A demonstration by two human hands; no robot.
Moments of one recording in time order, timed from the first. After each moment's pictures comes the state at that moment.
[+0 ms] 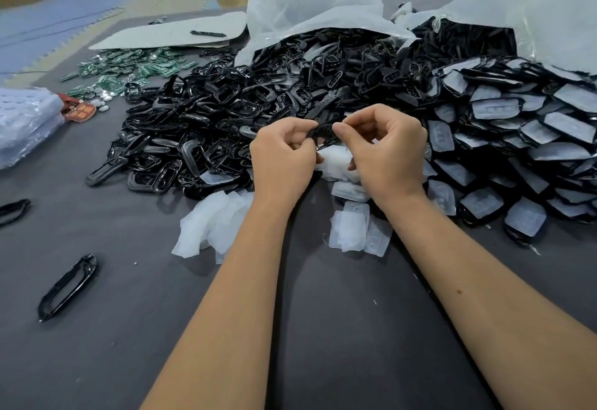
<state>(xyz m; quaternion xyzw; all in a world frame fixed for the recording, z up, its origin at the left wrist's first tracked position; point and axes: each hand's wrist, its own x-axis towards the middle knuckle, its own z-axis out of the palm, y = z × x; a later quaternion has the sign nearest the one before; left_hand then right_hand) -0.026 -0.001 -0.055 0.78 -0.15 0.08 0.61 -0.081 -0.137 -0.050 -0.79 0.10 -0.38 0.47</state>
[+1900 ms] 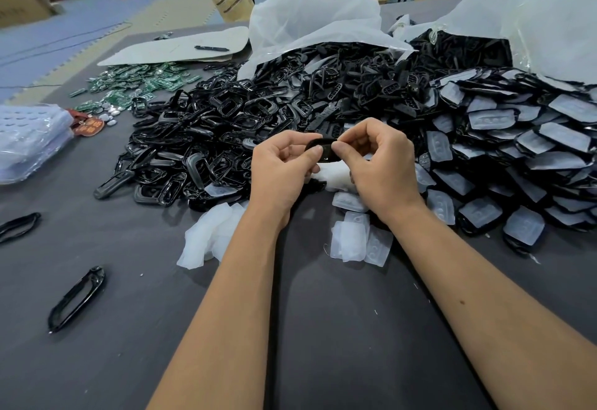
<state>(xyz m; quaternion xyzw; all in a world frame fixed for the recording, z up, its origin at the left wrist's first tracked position) -0.024 0.006 -0.055 0.67 -0.15 -0.04 0.73 -0.083 -0.136 -0.048 -0.81 0.07 -0.34 0.47</state>
